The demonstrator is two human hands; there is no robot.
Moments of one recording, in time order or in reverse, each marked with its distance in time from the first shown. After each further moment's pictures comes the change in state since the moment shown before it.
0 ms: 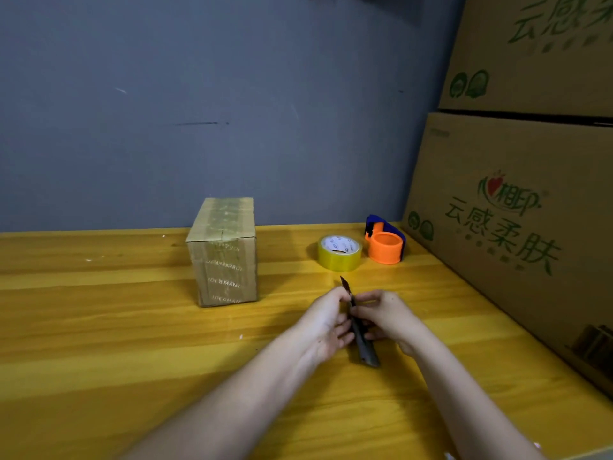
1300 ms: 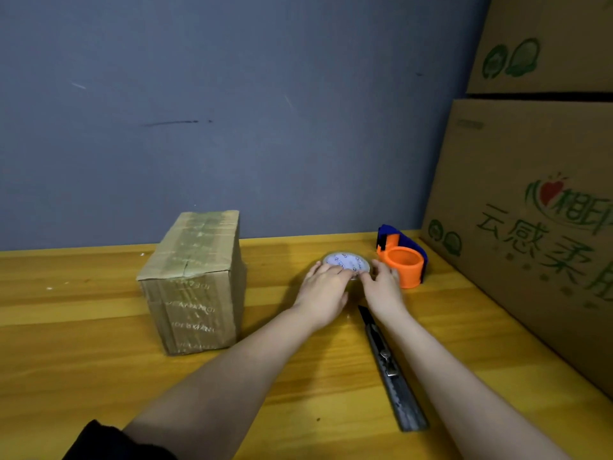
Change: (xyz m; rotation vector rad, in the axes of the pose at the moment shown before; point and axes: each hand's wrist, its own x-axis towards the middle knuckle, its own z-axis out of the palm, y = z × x) left_hand 0.146 0.066 -0.021 1.748 0.240 0.856; right_hand 0.141 -0.017 -0.001 -0.197 0.329 -0.169
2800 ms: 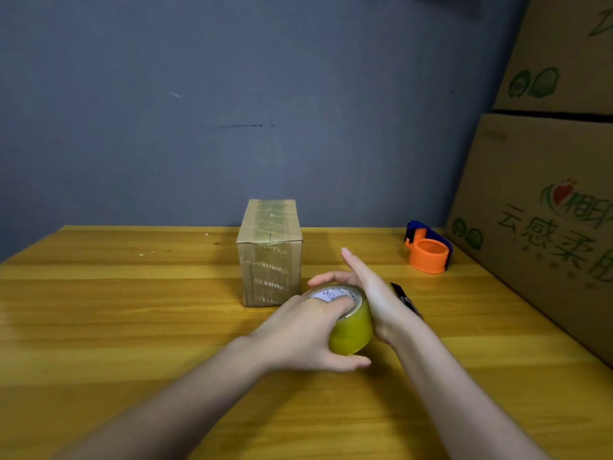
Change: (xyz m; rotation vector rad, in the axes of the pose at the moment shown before) left_hand -0.202 0.001 -0.114 -0.021 0.060 0.255; right_hand -0.151 -0.086 0.006 0.551 -0.740 0.033
